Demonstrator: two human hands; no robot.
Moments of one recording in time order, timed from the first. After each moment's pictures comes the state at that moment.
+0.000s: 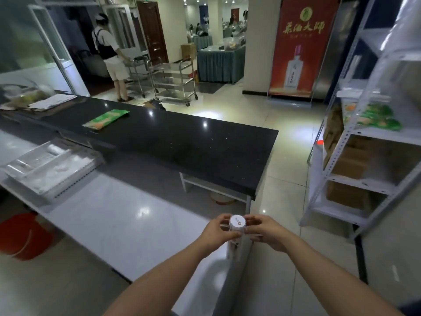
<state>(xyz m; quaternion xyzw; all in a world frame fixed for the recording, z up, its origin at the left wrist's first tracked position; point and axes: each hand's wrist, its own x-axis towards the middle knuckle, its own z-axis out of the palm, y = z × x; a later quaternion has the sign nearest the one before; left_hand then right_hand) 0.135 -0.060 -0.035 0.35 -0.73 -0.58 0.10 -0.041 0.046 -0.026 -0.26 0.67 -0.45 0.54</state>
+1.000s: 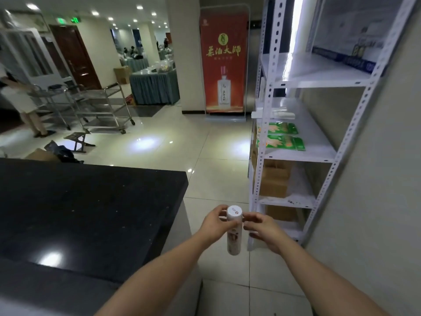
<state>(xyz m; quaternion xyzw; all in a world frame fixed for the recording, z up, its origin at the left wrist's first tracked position) -0.290 -0.050 0.002 0.27 -0.78 -0.56 0.09 -0.405 0.106 -0.008 -0.16 0.71 -0.57 0.37</state>
